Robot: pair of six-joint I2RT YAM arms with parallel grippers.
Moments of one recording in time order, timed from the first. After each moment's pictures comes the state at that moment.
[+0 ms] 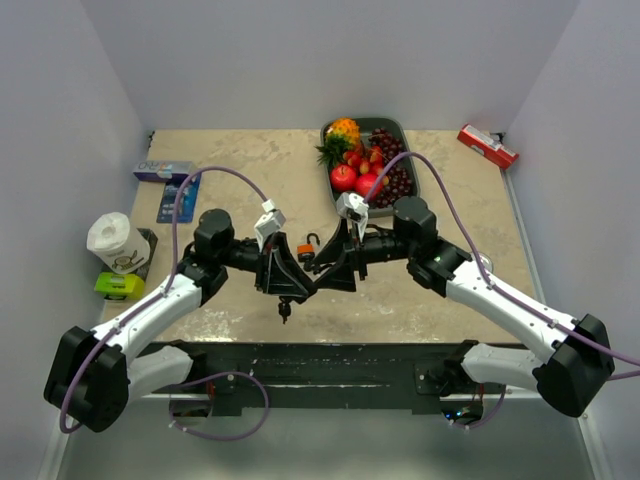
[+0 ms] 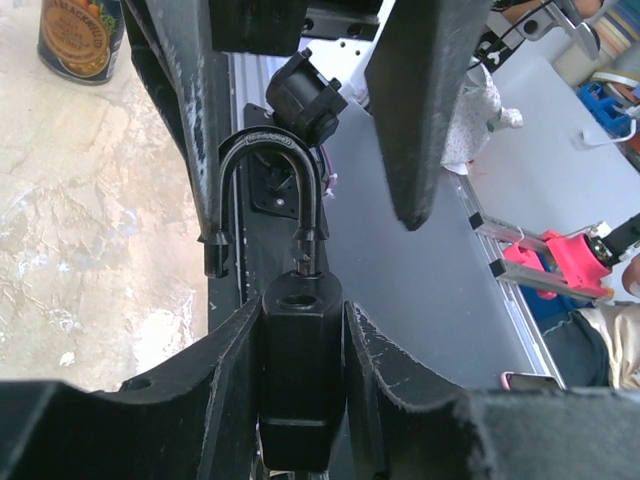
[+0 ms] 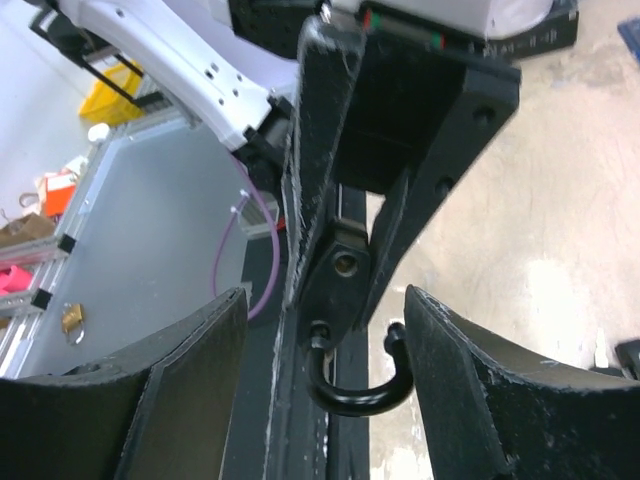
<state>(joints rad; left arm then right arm) -0.46 1.10 0.60 0.38 1.31 -0.46 0.71 1.16 0.88 0.12 -0.93 0.24</state>
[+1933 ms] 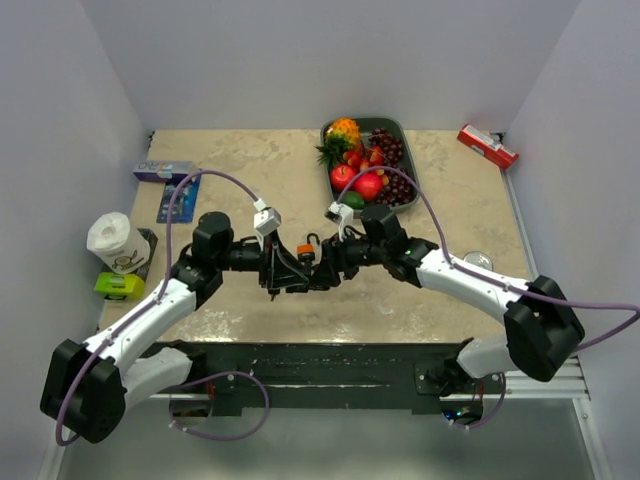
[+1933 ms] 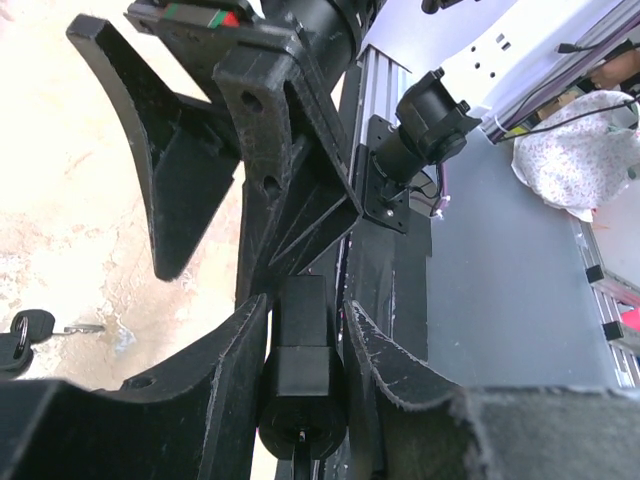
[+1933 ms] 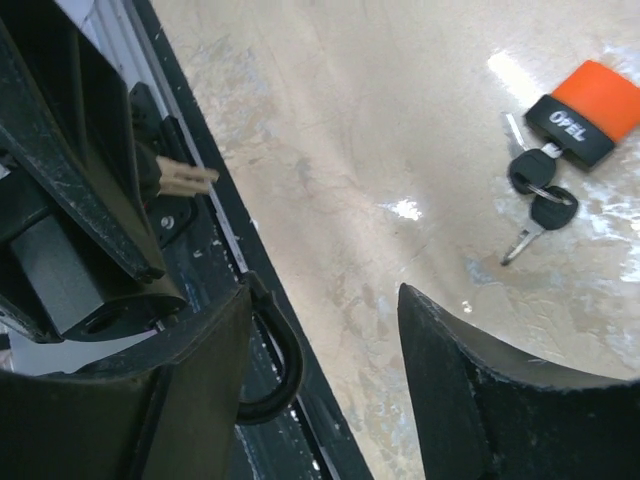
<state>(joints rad) -0.44 1.04 0.60 0.17 1.04 -0.28 0.72 1.39 0.85 -0.05 -0.57 0.33</state>
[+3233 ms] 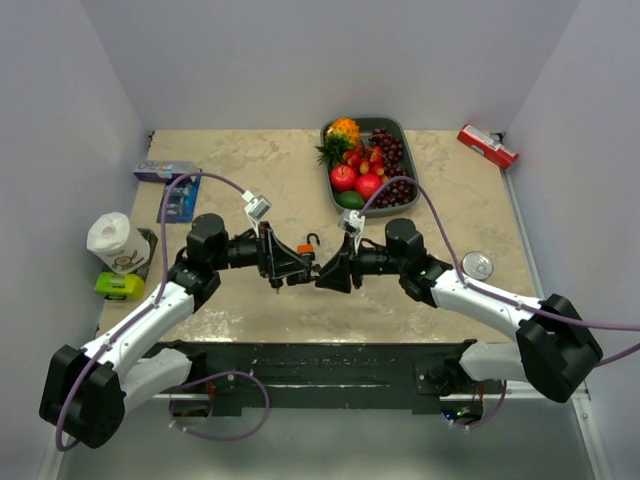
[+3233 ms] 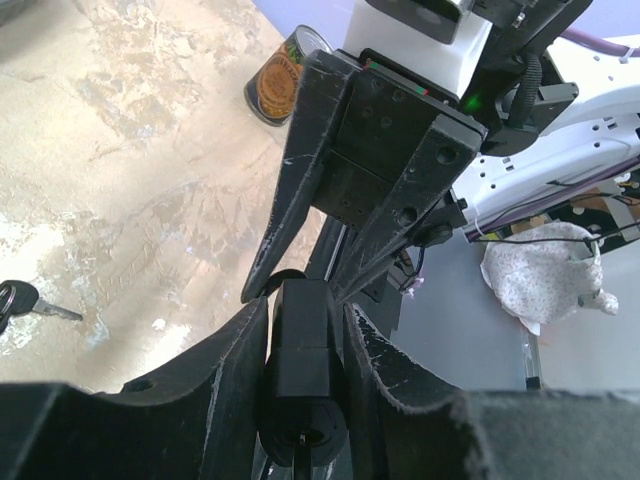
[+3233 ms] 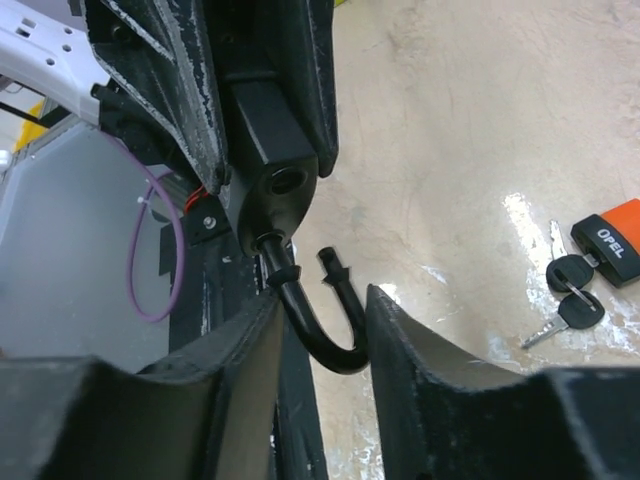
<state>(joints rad) -0.43 1.01 0.57 0.25 0.88 -0.61 0.69 1.25 0.63 0.35 -0.75 0.27</state>
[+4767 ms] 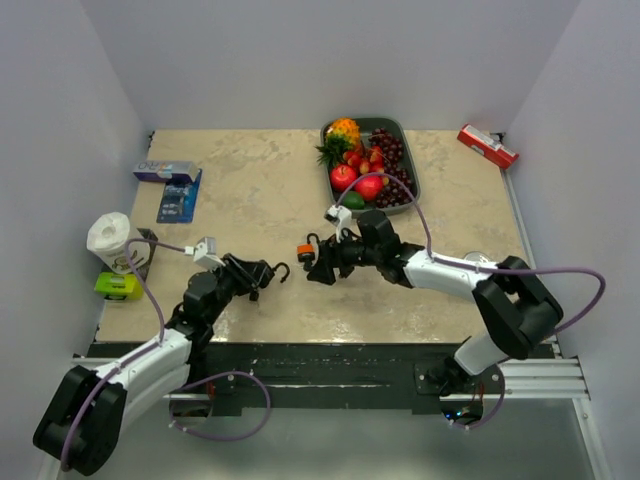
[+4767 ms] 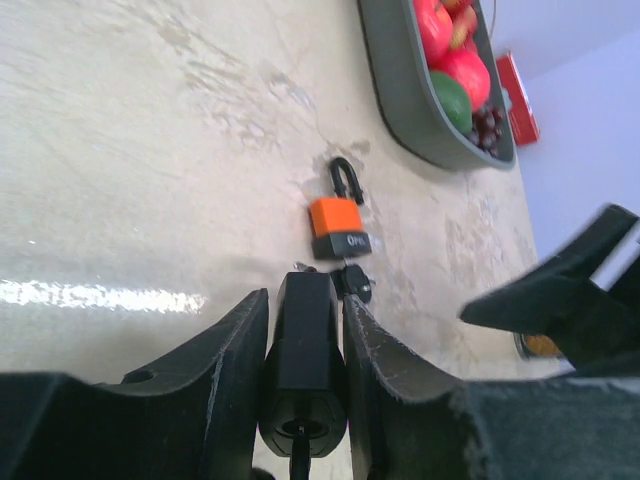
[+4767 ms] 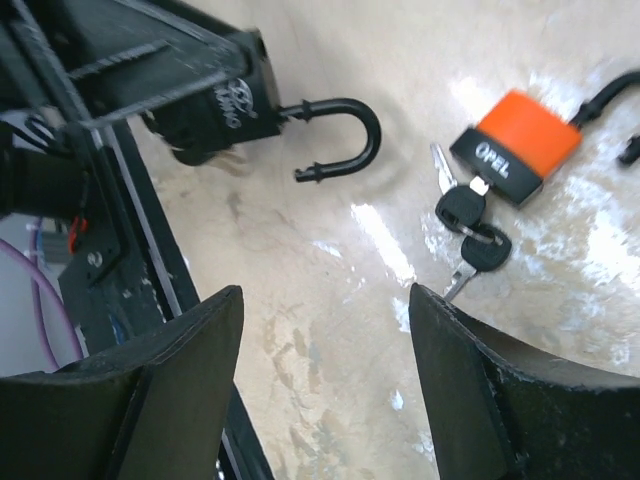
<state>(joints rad) -0.42 0.84 0.04 0.56 -0.03 -0.87 0.69 1.55 0.78 0.21 -0.53 0.31</state>
